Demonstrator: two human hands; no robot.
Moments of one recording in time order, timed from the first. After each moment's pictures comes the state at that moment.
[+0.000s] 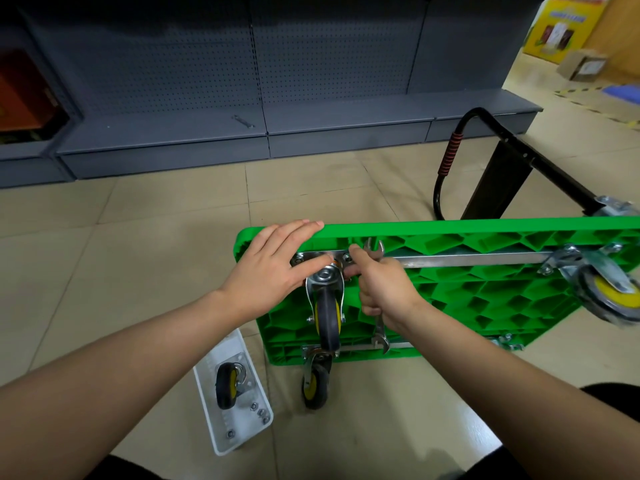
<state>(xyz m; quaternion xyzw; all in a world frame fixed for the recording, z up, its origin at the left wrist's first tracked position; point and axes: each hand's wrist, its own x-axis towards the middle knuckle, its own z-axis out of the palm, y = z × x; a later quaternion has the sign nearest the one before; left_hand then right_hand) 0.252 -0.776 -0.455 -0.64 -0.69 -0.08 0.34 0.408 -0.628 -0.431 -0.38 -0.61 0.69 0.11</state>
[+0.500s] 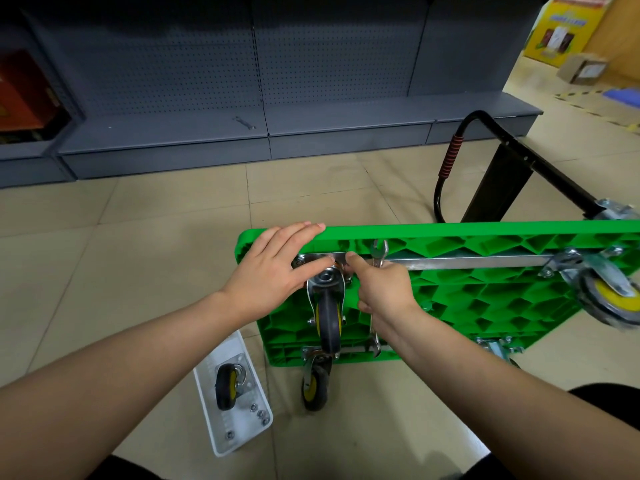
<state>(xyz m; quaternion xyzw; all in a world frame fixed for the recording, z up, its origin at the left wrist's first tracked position) 0.253 -0.777 -0.456 -0.64 -0.69 -0.07 0.33 0.403 -0.641 -0.433 -0.44 -0.55 0.67 0.21</state>
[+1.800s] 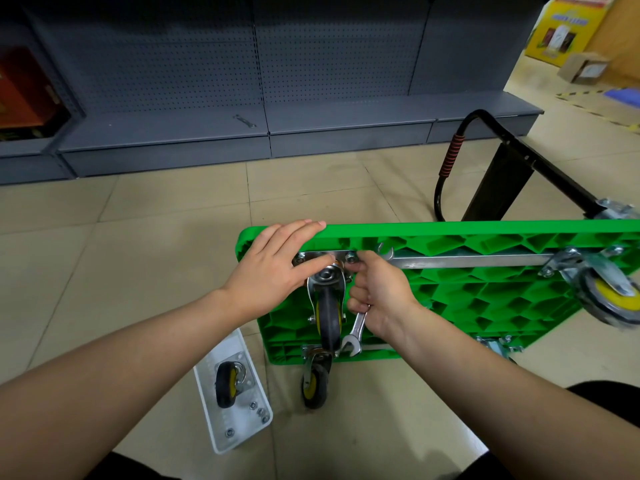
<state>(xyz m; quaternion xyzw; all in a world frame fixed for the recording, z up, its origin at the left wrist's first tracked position) 0.253 -0.777 -0.455 -0.64 -0.69 -0.08 0.33 0.401 -0.645 -0.427 -0.41 -0.39 0.81 0.16</state>
